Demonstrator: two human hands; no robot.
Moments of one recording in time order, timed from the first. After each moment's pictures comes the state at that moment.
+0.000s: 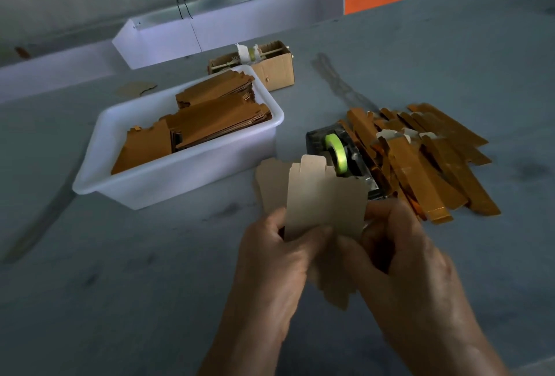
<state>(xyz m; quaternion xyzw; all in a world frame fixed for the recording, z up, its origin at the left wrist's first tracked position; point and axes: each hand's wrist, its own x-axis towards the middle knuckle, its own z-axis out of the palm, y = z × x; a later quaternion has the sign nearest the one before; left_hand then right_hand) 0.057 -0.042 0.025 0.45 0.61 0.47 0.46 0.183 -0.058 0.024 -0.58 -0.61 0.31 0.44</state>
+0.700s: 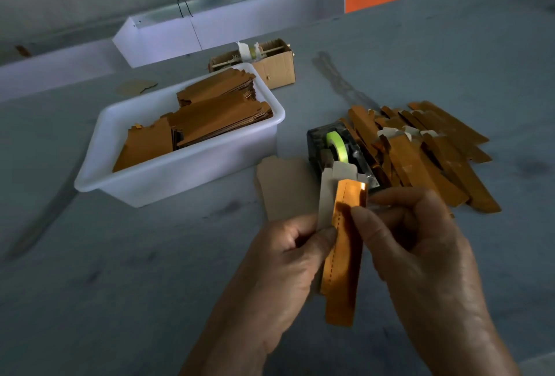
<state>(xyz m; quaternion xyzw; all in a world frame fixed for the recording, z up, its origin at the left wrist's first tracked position) 0.048 -0.052 0.037 0.57 0.52 0.37 0.52 0.183 -0.054 0.031 -0.57 -0.50 0.38 0.54</state>
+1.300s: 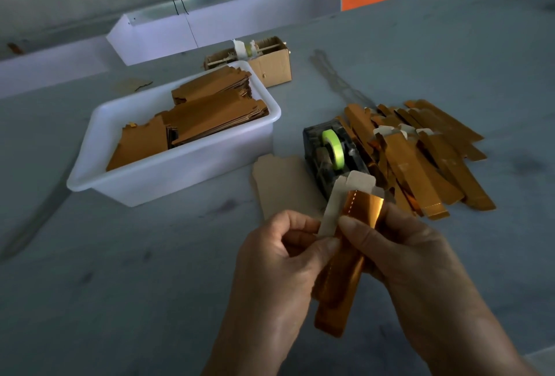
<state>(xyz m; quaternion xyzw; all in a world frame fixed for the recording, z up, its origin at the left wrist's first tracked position) 0.056 -0.057 0.028 0.50 0.60 0.44 0.43 0.188 -0.048 0.023 -0.49 -0.39 0.60 0.50</state>
